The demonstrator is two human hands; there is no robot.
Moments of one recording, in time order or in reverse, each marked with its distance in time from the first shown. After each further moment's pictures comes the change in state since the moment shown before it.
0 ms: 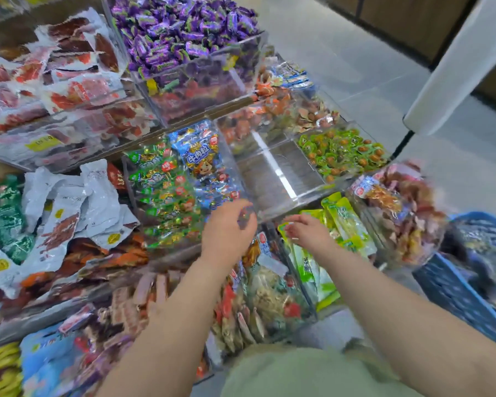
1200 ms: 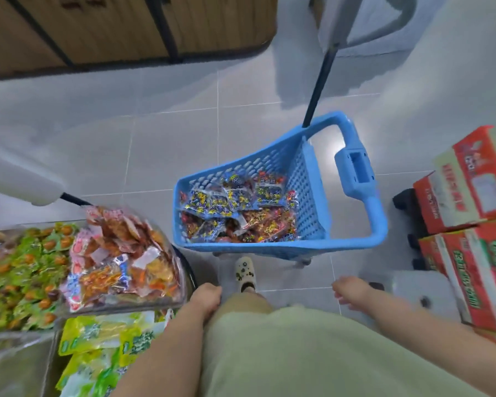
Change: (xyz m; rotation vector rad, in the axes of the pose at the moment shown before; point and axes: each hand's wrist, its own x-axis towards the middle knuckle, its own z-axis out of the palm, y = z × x) left_hand -0.077 0.242 0.395 0.457 -1.299 -0.118; right_hand -0.262 0.314 -0.359 0.453 0.601 0.923
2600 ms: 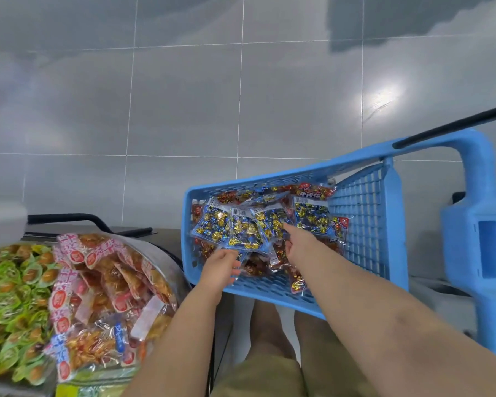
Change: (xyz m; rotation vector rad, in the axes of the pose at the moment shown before) left_hand 0.124 0.122 -0.081 -0.500 -0.043 -0.115; right_hand 0.154 -0.286 0.075 0.854 -0.156 0.262
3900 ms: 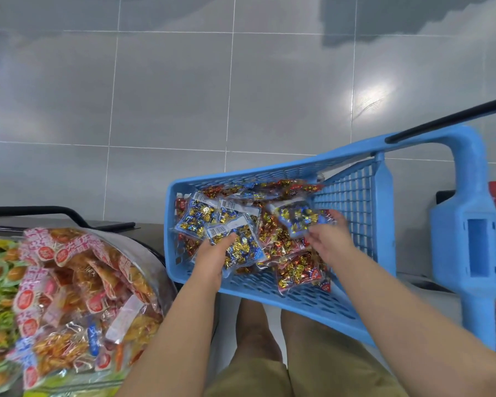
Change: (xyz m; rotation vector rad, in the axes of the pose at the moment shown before) left_hand 0.015 0.009 0.027 -0.460 0.028 -0.018; right_hand -0.023 -0.028 -0.071 0.144 0.042 -0.291
